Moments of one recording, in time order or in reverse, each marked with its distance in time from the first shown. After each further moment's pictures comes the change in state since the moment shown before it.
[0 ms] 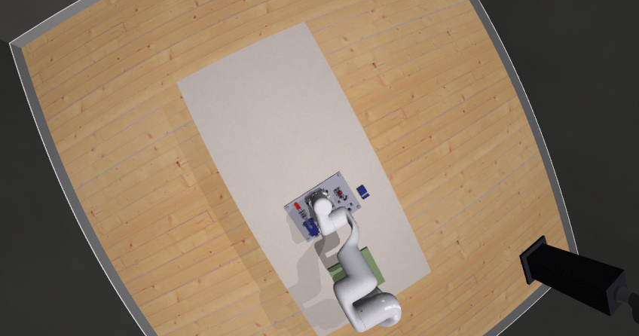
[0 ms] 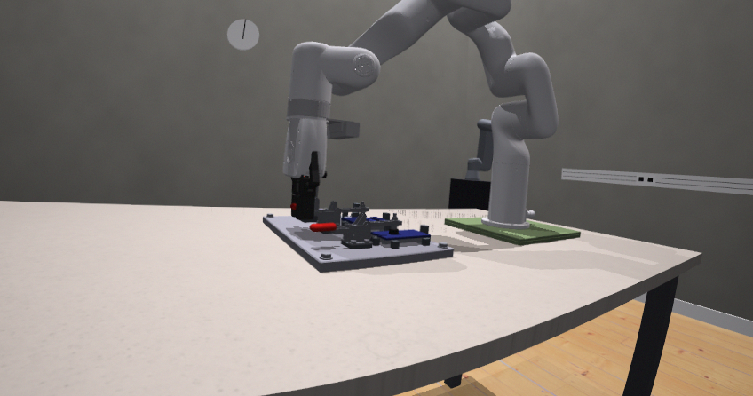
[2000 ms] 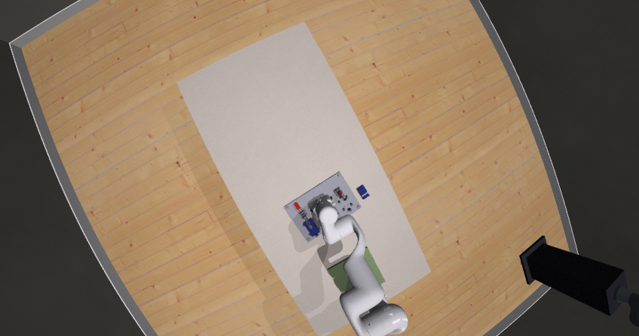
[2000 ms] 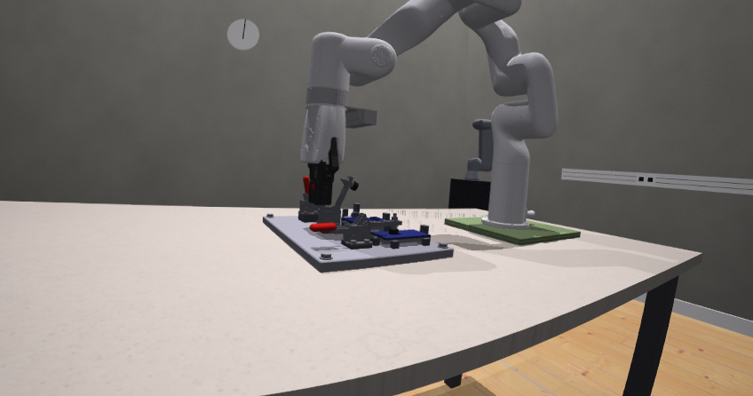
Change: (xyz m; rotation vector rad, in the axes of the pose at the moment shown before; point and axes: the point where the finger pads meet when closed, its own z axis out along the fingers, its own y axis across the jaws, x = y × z) arm 0.032 0.000 -0.025 0.000 -0.004 0.000
